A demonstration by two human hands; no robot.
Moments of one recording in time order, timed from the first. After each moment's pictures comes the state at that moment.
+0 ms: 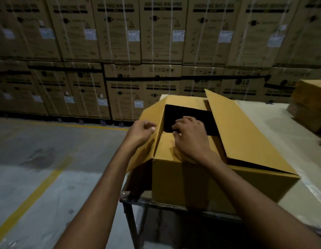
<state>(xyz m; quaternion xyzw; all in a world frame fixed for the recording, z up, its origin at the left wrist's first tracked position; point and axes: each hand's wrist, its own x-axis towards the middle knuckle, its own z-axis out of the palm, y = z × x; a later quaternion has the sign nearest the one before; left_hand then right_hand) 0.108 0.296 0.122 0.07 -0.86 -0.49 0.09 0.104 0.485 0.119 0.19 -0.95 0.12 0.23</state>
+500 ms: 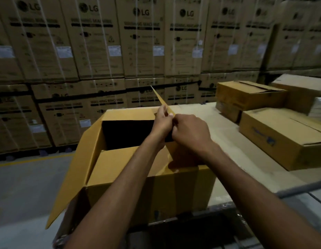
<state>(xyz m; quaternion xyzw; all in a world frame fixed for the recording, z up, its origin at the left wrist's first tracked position) 0.067 0.582 0.179 -0.09 -0.69 -0.72 -0.01 0.142 0.669 0.191 0.01 -0.96 0.13 0.26</state>
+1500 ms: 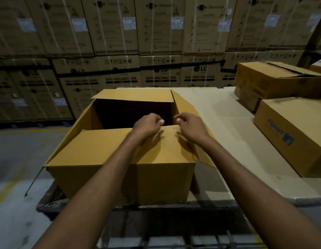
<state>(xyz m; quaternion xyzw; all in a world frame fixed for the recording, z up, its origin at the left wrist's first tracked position) 0.033 0.627 0.113 -0.06 -0.95 -0.29 0.05 0.045 0.802 0.101 0.05 -0.92 0.35 0.15</state>
